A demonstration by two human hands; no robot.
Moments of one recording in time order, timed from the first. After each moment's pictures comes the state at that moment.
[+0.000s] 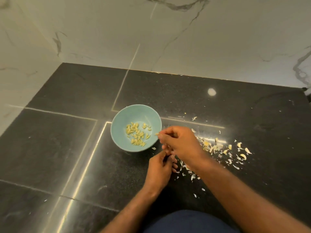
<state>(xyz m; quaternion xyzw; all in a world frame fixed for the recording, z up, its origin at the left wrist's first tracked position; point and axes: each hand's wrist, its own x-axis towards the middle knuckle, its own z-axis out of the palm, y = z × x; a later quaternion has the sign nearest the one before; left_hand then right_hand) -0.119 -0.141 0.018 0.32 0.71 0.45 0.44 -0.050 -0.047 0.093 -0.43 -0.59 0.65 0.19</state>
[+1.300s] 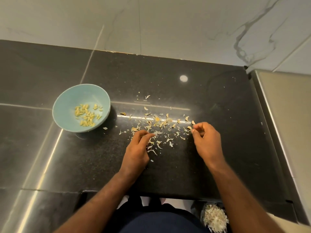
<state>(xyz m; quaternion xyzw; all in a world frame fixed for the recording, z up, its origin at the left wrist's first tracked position) -0.041 -0.133 -0.007 0.62 0.69 0.35 0.14 0.167 -0.022 0.029 -0.65 -0.66 0.30 0.24</state>
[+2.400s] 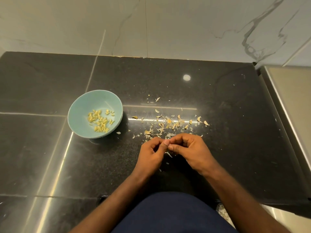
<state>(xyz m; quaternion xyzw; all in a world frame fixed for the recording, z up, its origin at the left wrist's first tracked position) -0.049 -0.134 0.025 0.44 0.63 0.46 0.45 0.103 -0.072 0.056 -0.47 -0.61 0.60 0.21</state>
